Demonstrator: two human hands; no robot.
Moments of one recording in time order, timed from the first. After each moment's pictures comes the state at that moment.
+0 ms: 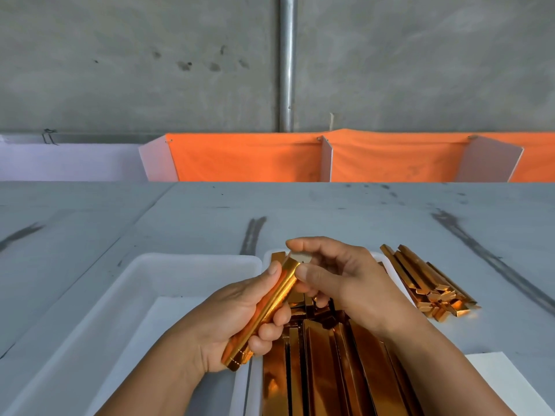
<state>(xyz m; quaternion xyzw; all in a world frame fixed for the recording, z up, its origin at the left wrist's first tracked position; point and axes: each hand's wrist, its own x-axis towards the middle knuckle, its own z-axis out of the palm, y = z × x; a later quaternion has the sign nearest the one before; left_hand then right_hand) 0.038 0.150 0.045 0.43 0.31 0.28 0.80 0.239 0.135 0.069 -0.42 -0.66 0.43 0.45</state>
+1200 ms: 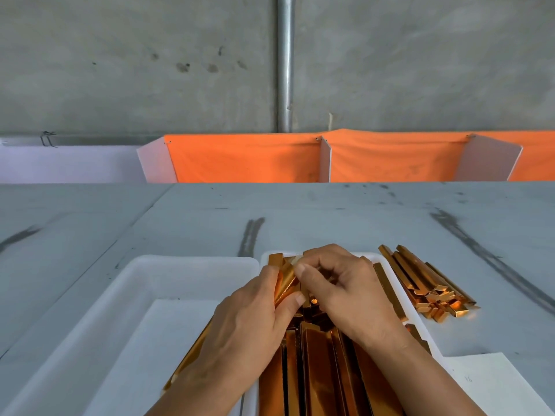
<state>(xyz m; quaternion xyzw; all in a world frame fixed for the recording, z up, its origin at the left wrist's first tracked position) 0.072 0.134 0.029 0.79 0.52 0.31 0.06 0.230 0.136 0.053 -0.50 -0.67 0.24 0.49</state>
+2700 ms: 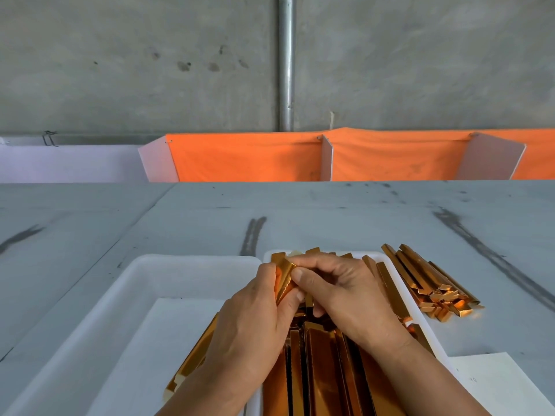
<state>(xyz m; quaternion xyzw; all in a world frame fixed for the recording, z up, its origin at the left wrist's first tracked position) 0.075 0.132 0.029 0.76 0.54 0.35 0.09 0.224 0.132 0.052 -0.47 -0.63 0.38 0.50</state>
